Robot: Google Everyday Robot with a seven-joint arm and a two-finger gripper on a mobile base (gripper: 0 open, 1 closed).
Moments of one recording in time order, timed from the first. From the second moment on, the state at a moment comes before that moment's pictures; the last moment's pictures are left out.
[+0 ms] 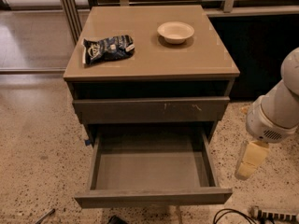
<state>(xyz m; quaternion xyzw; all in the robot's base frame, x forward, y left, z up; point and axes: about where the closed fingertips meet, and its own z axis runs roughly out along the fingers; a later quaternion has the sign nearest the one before) 0.430 -0.235 0.776 -0.59 0.80 0.03 0.12</state>
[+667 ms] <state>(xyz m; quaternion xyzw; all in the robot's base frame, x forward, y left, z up) 0.458 -0.215 0.671 -0.58 0.80 0.04 0.14</state>
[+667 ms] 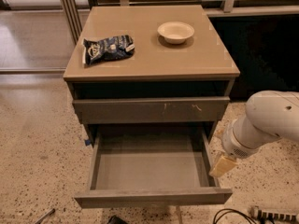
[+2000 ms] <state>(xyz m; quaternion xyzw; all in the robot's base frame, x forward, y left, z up) 0.459 -0.215 0.675 -0.57 0.80 0.04 0.16</state>
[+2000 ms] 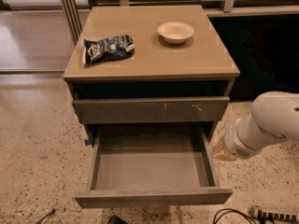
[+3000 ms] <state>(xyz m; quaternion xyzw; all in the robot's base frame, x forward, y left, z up) 0.409 -0.162 0.533 -0.50 0.80 0.25 0.20</state>
